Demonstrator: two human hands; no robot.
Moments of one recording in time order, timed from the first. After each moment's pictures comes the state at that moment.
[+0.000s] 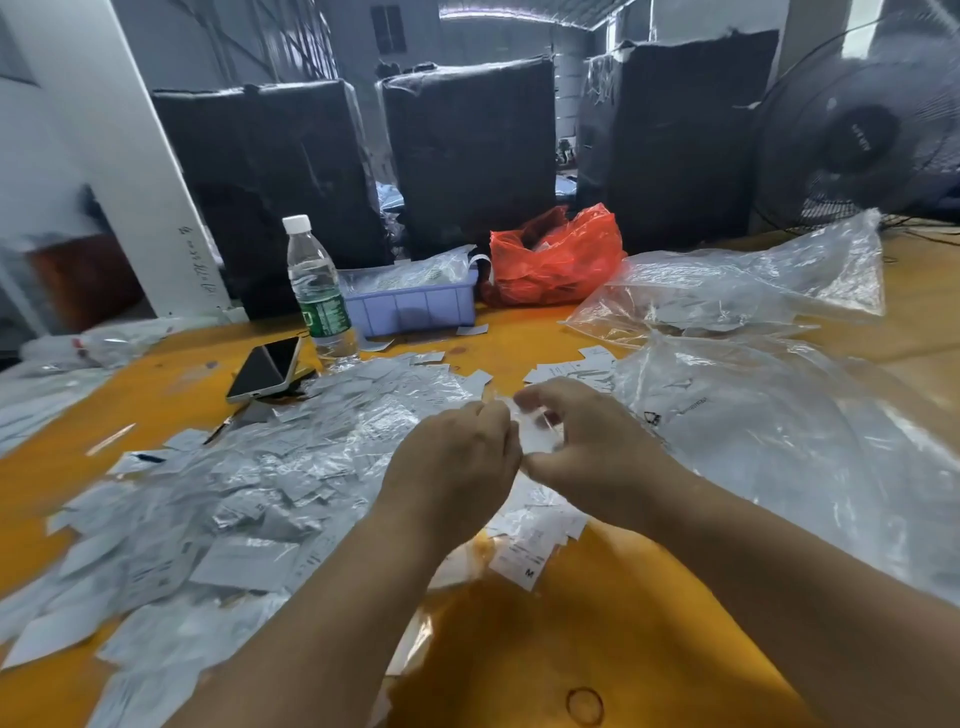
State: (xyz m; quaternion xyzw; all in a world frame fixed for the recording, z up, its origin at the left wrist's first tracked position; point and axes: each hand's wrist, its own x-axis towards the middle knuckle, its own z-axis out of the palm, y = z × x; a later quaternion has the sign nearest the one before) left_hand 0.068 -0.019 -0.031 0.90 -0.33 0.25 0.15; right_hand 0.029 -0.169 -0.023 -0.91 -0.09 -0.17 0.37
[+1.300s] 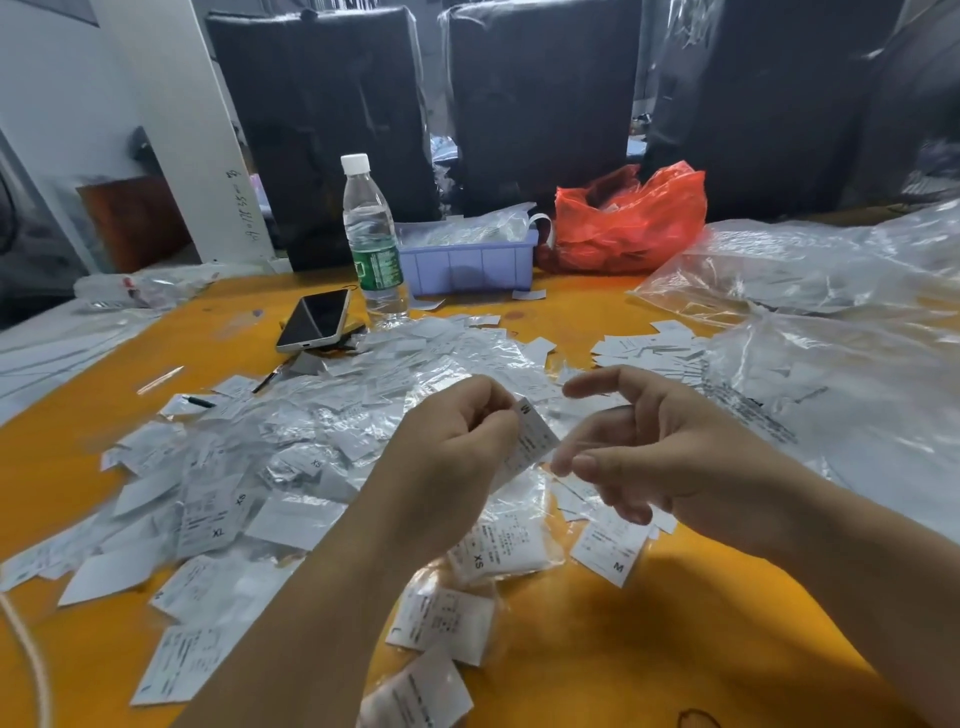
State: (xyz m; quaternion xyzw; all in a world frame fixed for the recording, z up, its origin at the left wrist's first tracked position) left_hand 0.048 0.041 -0.021 0.83 -0.20 0.01 0.52; right_hand 0.027 -0.154 -0.023 -0.69 -0.13 0.09 0.70
